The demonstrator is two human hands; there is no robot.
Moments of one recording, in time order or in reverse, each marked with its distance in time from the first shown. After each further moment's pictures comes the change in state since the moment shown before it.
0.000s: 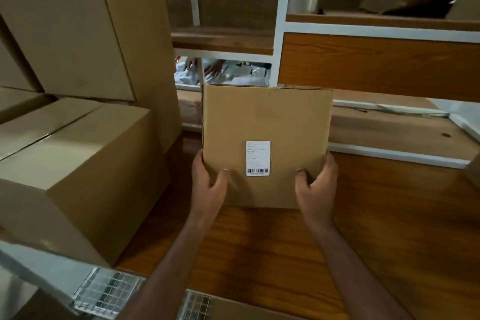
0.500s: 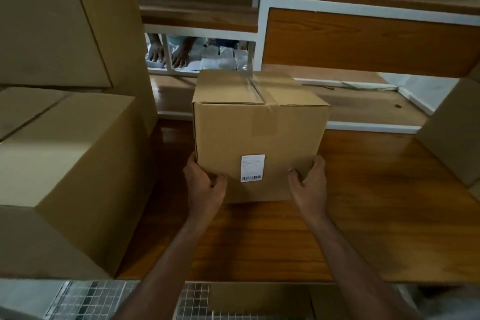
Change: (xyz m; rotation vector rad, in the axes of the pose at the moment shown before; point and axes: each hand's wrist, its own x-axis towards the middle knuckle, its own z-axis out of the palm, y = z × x) left_hand 0.018 -0.049 -0.024 0.144 -0.112 -0.033; right_hand -0.047 0.006 0.015 -0.101 -0.048 0.155
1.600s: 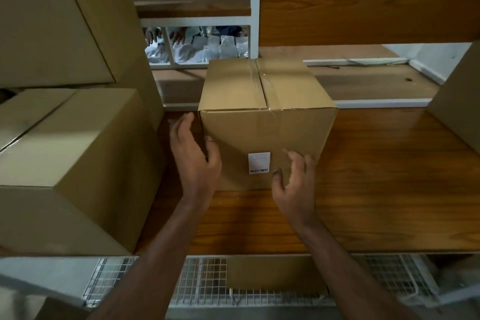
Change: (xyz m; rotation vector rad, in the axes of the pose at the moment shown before) left_hand -0.020 0.045 -0.025 0.166 0.268 0.450; right_hand -0.057 0.006 0.013 -0.232 0.143 -0.453
